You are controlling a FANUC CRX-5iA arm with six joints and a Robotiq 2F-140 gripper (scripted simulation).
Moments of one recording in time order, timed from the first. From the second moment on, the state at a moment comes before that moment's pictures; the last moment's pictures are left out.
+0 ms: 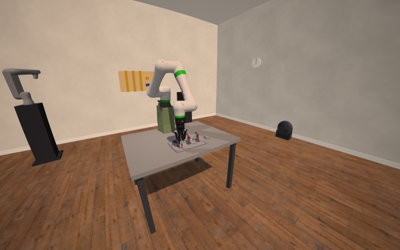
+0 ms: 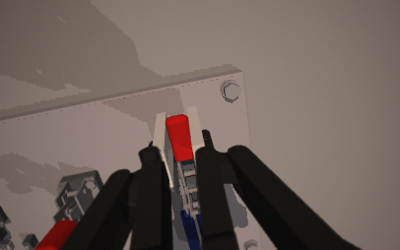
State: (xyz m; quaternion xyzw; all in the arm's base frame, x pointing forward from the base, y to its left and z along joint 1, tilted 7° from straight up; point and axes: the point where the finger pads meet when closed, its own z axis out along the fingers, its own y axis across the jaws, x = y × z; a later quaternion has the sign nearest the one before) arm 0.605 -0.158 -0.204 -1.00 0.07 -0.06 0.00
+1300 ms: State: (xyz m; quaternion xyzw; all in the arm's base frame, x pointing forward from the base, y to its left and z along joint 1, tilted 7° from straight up) arm 0.605 -0.158 -0.205 -1.00 0.07 -0.06 0.01
